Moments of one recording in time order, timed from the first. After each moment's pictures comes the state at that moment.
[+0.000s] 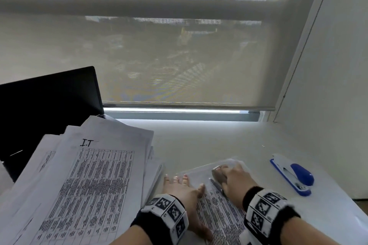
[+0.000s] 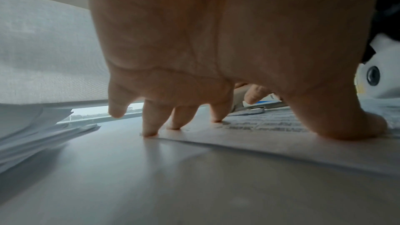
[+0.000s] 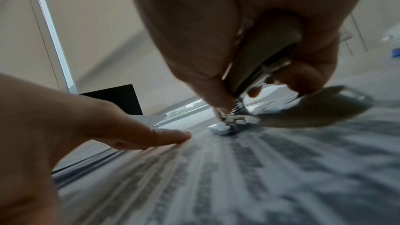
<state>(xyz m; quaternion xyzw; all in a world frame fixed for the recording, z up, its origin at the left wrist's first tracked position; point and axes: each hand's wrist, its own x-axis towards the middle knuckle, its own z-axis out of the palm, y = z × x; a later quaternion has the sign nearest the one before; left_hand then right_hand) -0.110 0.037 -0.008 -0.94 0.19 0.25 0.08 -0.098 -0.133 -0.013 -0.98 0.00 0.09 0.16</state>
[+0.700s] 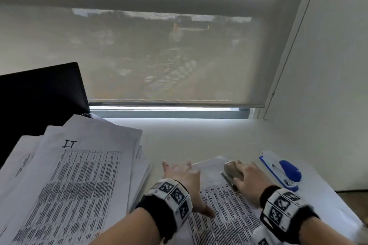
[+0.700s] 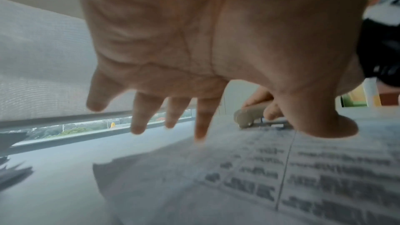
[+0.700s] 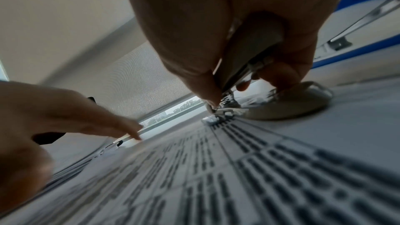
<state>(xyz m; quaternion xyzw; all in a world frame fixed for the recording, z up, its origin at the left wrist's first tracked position) -0.095 0.008 0.016 -0.95 0.19 0.23 0.04 -0.104 -0.188 -0.009 -0.98 0.08 0.07 0.17</state>
